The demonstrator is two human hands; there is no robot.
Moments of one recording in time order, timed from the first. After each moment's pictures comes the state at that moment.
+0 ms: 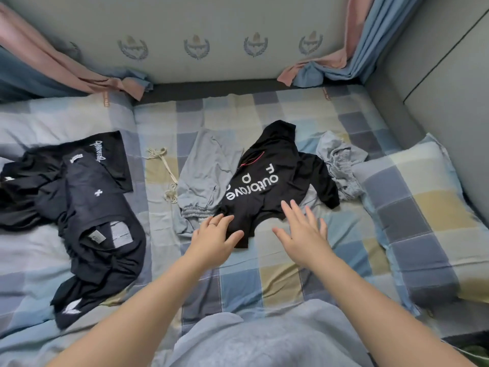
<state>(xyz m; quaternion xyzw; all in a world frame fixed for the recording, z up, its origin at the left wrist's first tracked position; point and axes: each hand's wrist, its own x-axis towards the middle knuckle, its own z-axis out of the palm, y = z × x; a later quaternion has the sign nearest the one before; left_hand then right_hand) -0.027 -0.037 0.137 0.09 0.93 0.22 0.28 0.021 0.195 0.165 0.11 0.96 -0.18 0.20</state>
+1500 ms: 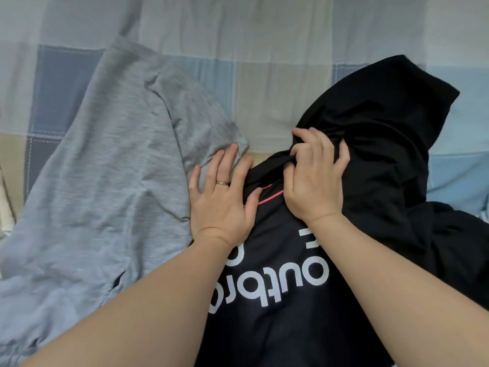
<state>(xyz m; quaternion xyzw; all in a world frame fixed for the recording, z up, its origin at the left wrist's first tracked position) -0.436 0.144 -0.317 0.01 0.99 0.10 0.01 -0.487 0.313 -0.303 -0.08 0.98 -0.16 -0.05</state>
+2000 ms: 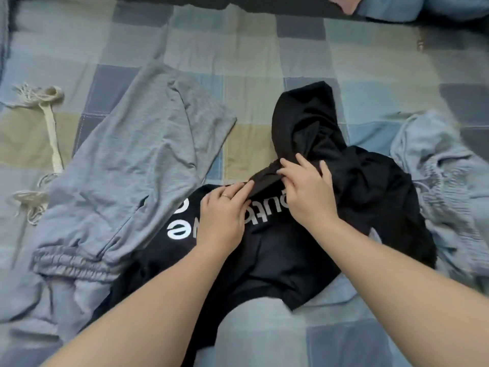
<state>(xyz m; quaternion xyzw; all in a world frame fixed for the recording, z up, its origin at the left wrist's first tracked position) -0.299 0.147 -0.273 0.08 0.96 0.26 0.00 -0.333 0.330 -0.224 -0.02 0.98 -0.20 0.02</state>
